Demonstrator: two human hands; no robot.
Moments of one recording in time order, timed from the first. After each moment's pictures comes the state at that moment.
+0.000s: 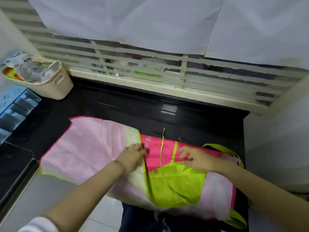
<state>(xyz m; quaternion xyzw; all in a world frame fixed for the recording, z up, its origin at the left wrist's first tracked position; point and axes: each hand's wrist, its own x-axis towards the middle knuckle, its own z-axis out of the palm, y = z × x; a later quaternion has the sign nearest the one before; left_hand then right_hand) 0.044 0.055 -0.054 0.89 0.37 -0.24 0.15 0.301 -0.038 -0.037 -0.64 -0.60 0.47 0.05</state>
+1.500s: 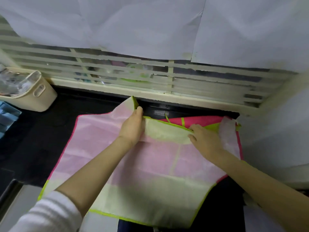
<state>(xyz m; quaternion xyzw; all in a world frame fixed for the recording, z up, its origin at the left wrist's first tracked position) 0.137 0.129 0.004 0.83 0.51 0.10 0.20 0.347 -0.004 -0.020 -0.79 -0.60 0.09 0.10</state>
